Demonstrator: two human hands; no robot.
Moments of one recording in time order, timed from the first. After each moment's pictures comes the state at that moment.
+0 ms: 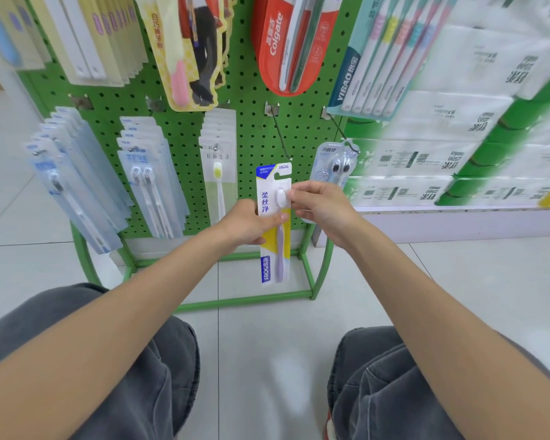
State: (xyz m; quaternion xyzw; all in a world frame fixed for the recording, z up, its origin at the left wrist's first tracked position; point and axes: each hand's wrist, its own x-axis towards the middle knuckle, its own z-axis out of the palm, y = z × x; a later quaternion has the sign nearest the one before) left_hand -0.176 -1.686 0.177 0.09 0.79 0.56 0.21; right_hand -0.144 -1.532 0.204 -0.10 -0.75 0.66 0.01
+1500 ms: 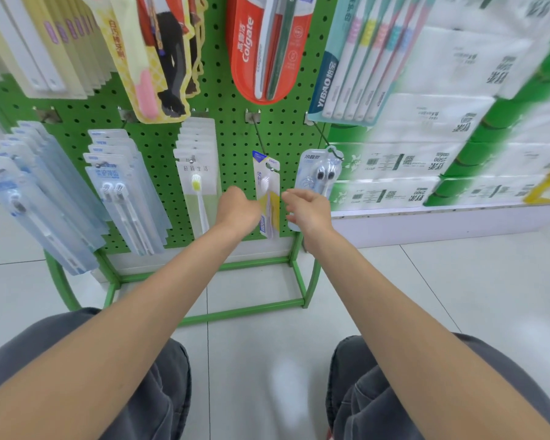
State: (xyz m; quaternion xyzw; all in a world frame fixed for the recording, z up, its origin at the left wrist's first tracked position) left_hand -0.203 -1.650 0.188 -0.01 0.85 0.52 0.08; right_hand -0.175 -1.530 0.180 -0.25 -0.69 0.67 0.11
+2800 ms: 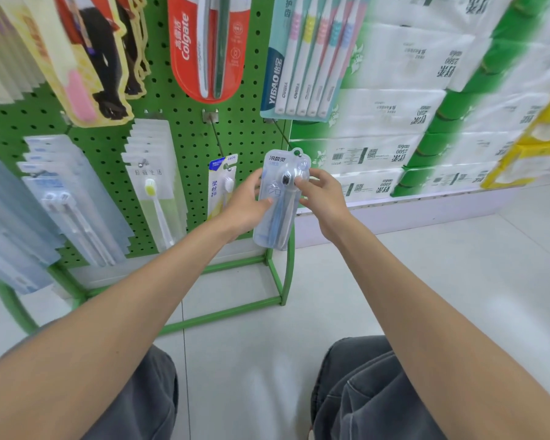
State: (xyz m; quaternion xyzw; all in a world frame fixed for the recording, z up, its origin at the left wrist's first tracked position) left_hand -0.201 -1.593 0.189 0.22 0.78 0.56 0.13; right_hand -0.153 -1.453 0.202 -0.21 -0.72 0.64 0.16
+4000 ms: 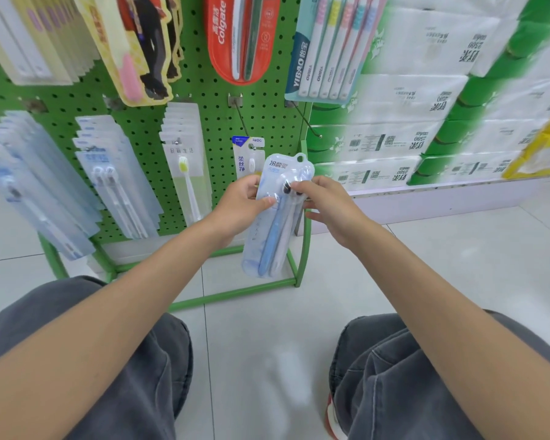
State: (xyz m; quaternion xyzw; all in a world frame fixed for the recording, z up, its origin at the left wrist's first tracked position) left_hand -0.153 -1.655 0.192 0.18 0.74 0.63 0.16; right_hand -0.100 -1.497 0.207 -0.18 -0.75 0.63 0.04
